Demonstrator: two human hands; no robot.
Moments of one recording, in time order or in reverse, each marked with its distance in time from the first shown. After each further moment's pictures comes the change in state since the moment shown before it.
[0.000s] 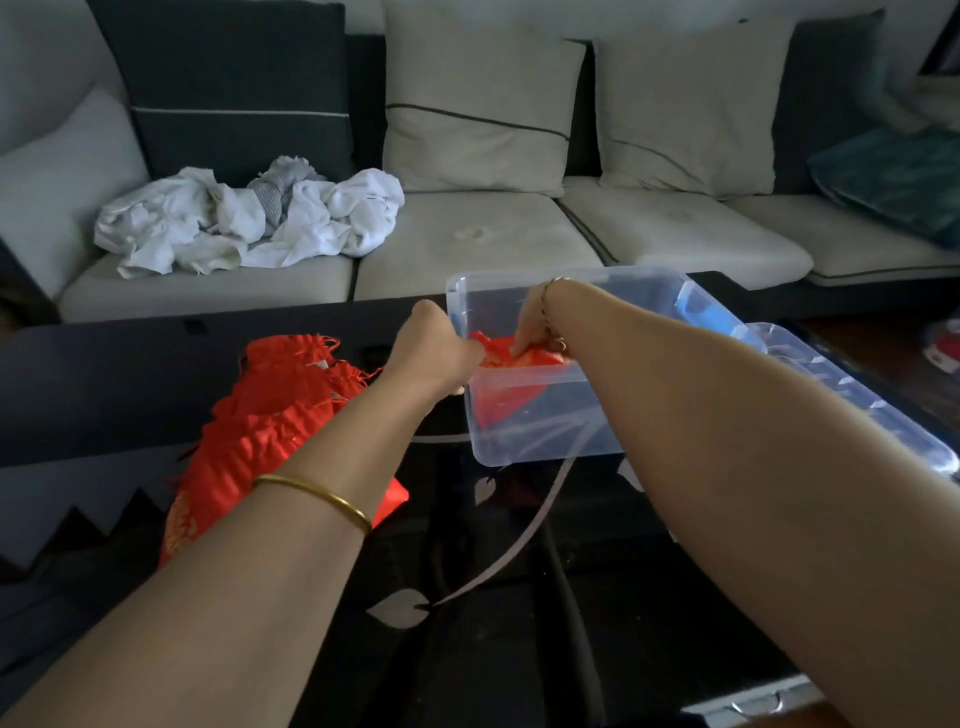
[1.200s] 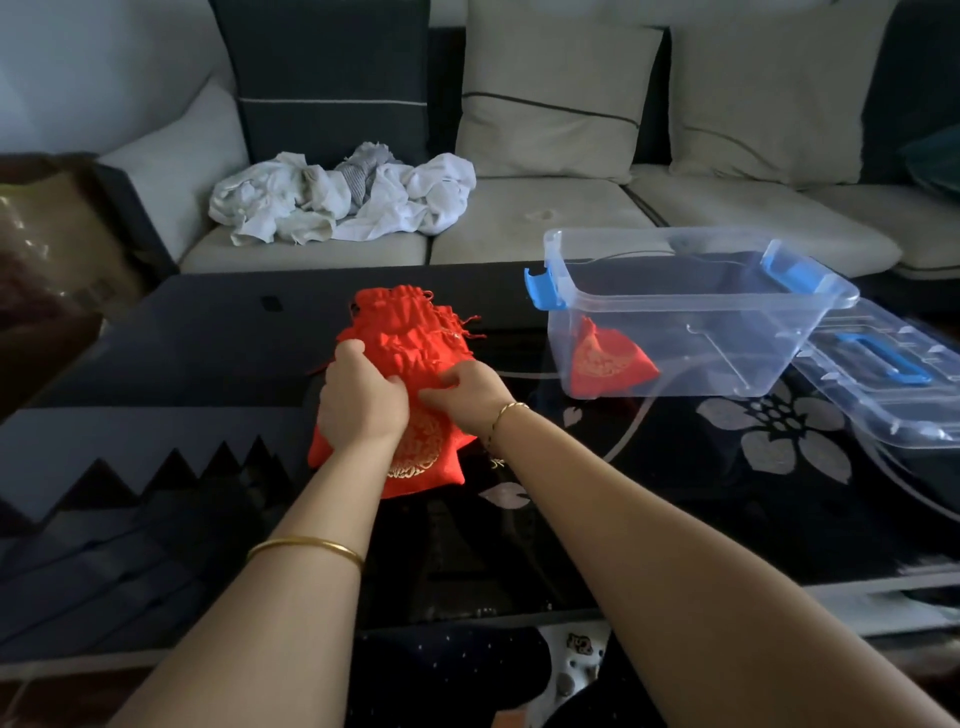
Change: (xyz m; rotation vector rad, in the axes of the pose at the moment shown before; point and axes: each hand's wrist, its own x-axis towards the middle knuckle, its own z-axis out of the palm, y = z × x) left_hand -0.095 -0.139 -0.068 0.077 0.463 -0.266; right_hand -0.060 -0.135 0.180 0.836 0.360 -0.527
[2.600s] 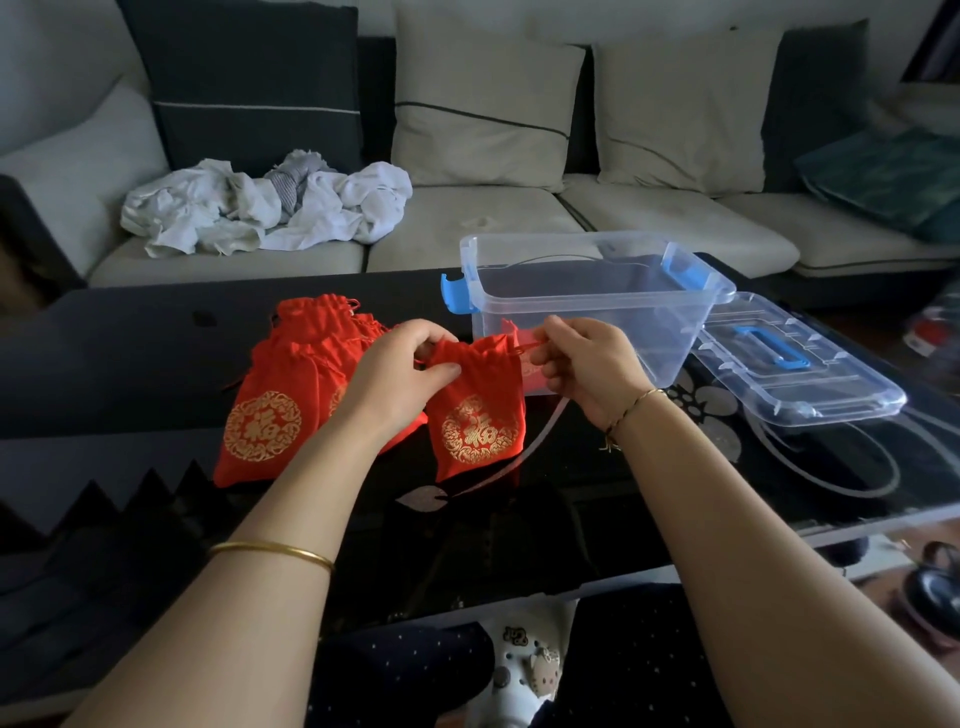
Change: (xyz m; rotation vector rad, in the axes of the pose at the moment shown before) left_hand -0.045 0.072 0.024 -0.174 -0.426 0.575; right_hand -0.061 0.053 -0.143 0.614 0.352 0.032
